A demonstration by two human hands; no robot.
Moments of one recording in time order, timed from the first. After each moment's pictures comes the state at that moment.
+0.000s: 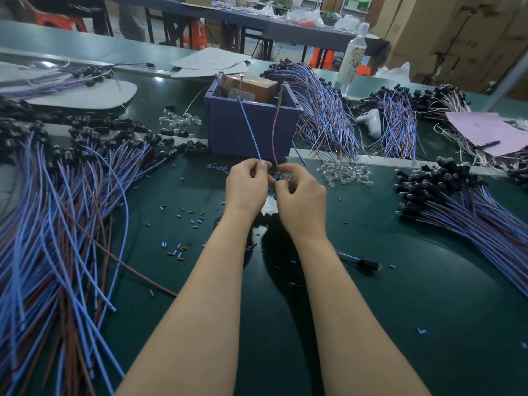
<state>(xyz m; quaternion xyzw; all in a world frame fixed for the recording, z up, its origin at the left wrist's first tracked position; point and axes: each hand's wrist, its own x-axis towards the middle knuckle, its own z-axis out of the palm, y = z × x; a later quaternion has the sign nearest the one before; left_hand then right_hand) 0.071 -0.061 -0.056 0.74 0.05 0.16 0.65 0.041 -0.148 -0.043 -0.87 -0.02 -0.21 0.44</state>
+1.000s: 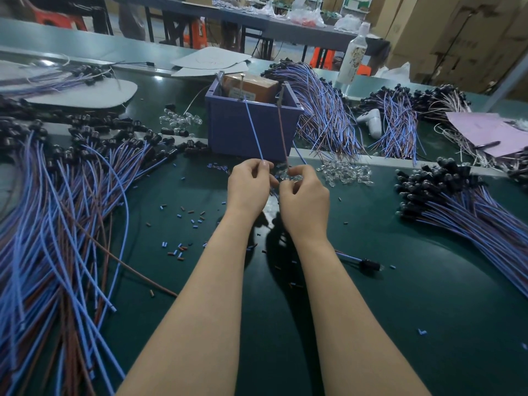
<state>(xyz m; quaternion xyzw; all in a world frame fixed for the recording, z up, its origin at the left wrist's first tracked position) 0.071 -0.062 -0.057 0.74 0.04 0.15 0.66 0.041 -0.148 -0.044 -0.89 0.04 -0.20 0.41</state>
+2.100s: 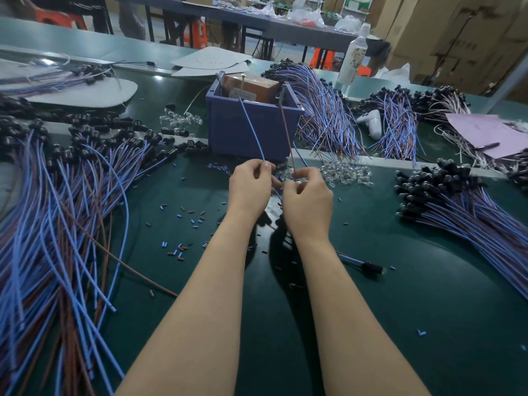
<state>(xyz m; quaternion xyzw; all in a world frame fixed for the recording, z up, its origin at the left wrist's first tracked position) 0.071 -0.063 -0.058 0.74 0.04 0.14 0.66 0.041 -0.149 -0.043 -0.88 0.07 -0.19 0.44</state>
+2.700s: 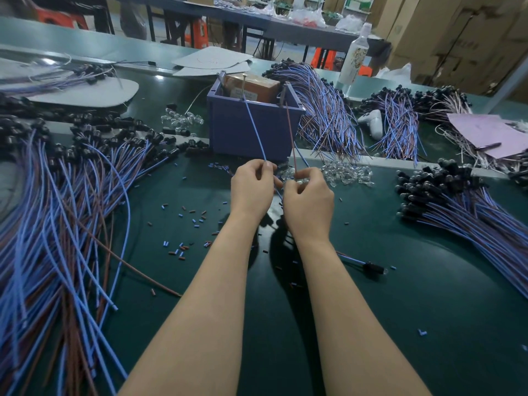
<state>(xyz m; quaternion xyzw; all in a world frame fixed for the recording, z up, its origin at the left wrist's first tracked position) 0.066 -0.066 -0.055 0.75 0.04 0.17 0.64 0.043 -0.150 -0.047 -0.87 0.07 -0.21 0.43</state>
